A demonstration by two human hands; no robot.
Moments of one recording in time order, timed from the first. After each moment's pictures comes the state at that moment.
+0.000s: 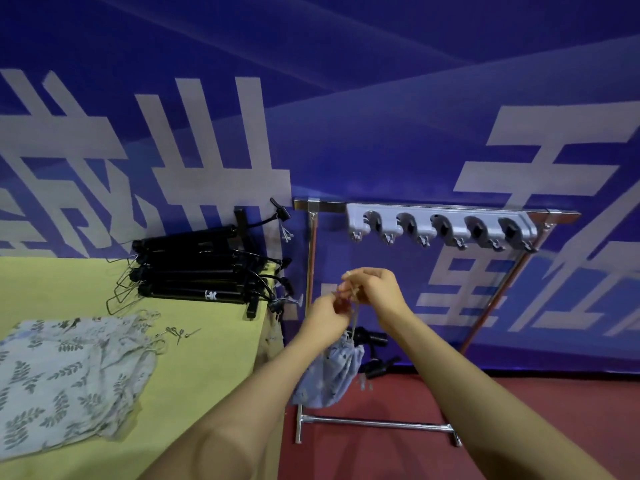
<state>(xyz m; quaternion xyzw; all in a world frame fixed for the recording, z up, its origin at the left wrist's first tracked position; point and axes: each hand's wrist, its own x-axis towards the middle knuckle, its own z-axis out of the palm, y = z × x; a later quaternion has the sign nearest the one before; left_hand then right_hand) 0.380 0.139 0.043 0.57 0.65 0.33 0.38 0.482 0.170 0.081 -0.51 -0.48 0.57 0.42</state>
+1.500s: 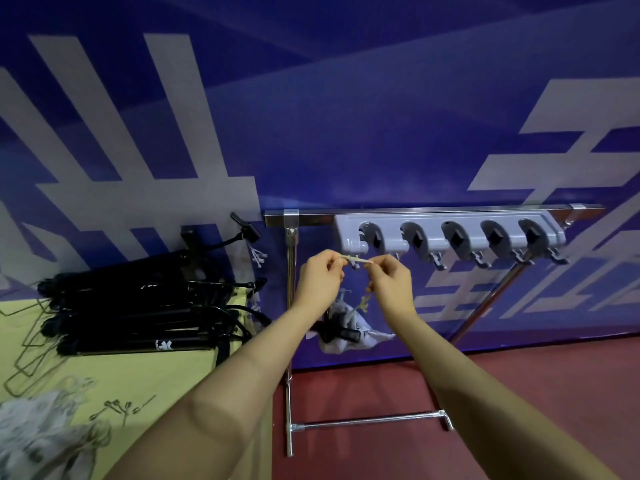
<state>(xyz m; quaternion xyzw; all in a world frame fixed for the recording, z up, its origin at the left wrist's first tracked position) 0.358 0.320 0.034 0.57 0.59 0.43 0.38 0.485 0.310 0.030 -0.60 -0.49 0.40 0.49</state>
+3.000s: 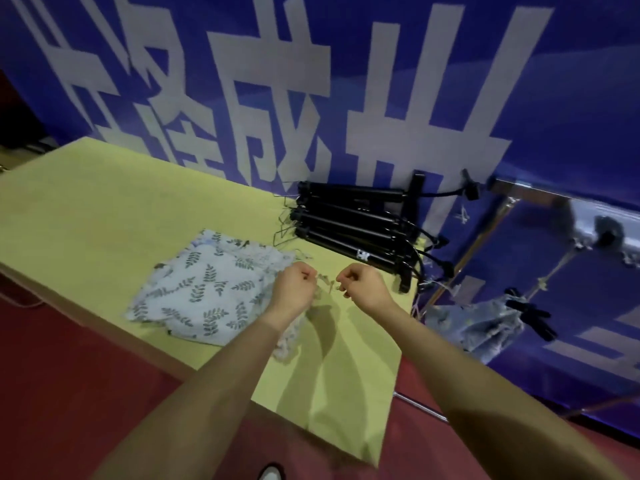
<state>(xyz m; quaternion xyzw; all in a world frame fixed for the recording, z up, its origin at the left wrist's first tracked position) 0.055 0.043 0.013 0.35 0.82 0.36 0.27 0.172 0.123 0.001 -0.46 -0.74 0.46 0.15</state>
